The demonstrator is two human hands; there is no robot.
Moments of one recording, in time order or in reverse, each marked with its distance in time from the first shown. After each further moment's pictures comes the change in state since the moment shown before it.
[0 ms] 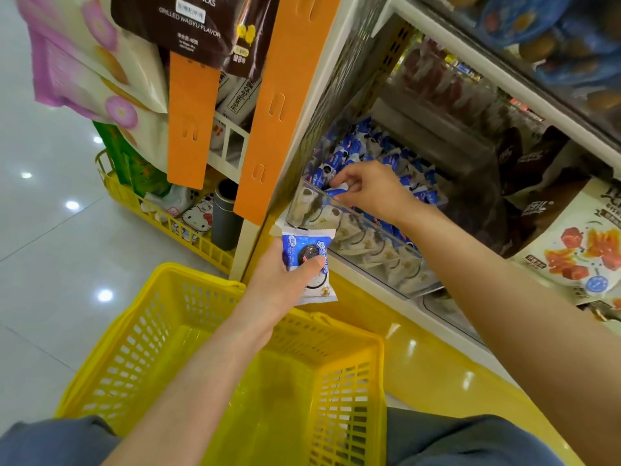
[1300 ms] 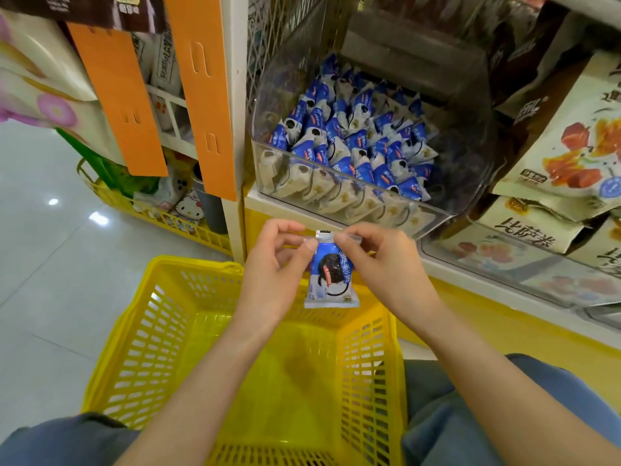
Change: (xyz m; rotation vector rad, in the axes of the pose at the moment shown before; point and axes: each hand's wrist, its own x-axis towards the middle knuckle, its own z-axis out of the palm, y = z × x) left_hand -0.011 -0.029 0.027 0.198 0.027 0.284; right_hand -0.142 0.023 0.066 0.394 0.271 0.160
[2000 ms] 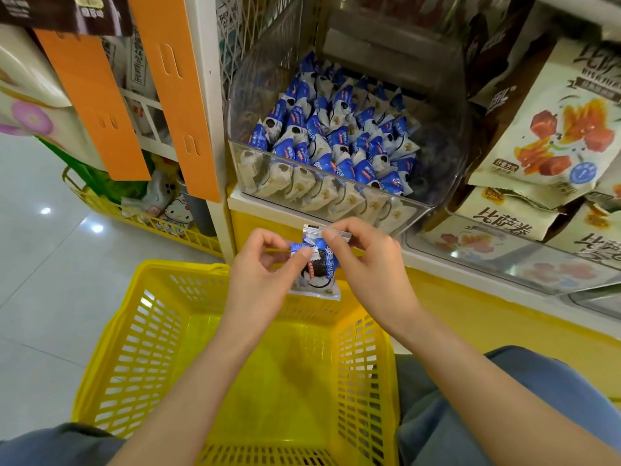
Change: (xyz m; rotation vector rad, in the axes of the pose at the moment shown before) left_hand -0.008 -0.004 0.006 -0.008 0.043 -0.022; right_hand -0.013 0.000 0.001 0.156 0.084 -0.039
